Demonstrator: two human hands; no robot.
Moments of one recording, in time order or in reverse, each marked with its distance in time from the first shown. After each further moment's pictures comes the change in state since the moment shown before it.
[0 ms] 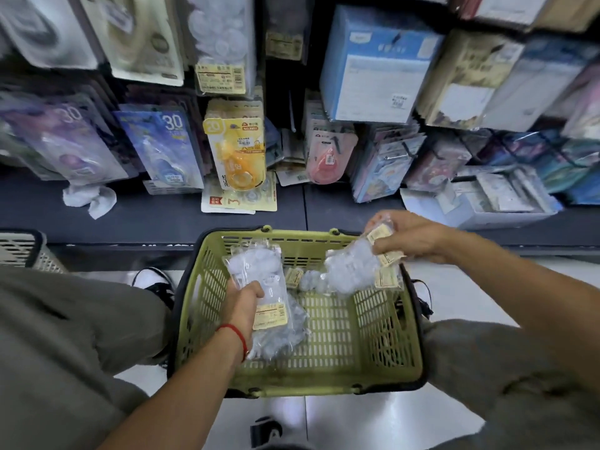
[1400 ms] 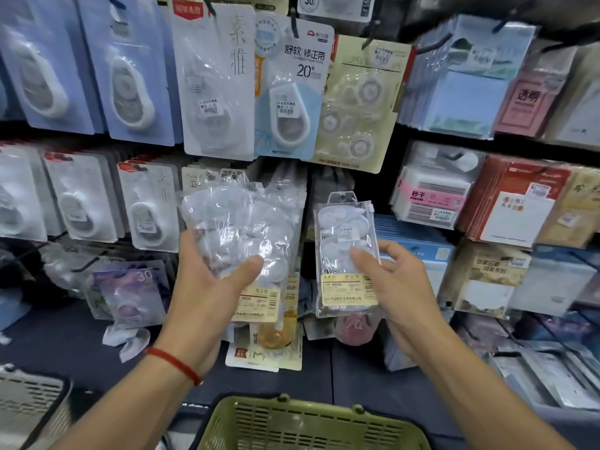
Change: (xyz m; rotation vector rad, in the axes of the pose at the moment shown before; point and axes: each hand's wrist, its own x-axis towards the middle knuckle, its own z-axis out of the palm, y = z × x) left_hand -0.099 0.273 -0.032 -0.169 -0.087 1.070; right_hand -0.006 -0.211 0.005 0.602 0.332 -0.627
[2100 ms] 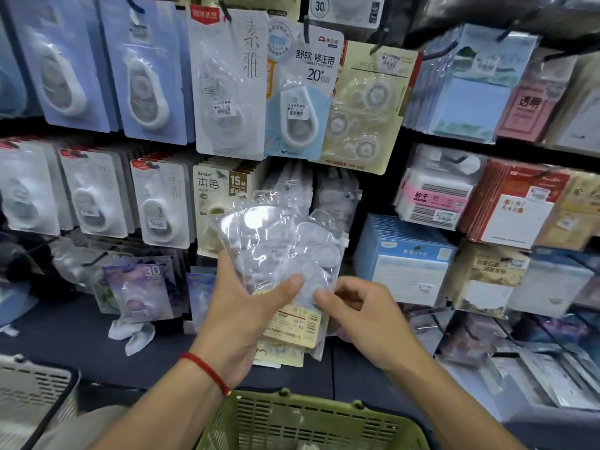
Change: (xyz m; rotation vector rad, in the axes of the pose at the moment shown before) left_hand -0.029 -0.002 0.021 -0.255 -0.111 -0.190; right_hand -0.029 0.026 0.020 -0.343 -0.268 -0.053
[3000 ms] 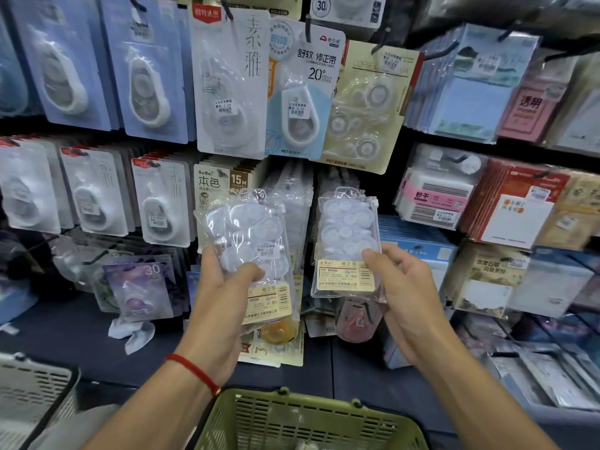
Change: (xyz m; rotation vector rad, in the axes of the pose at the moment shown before) left_hand 0.009 0.002 -0.017 0.043 0.149 -0.048; right_hand 0.011 -0.018 -0.027 0.418 0.253 0.009
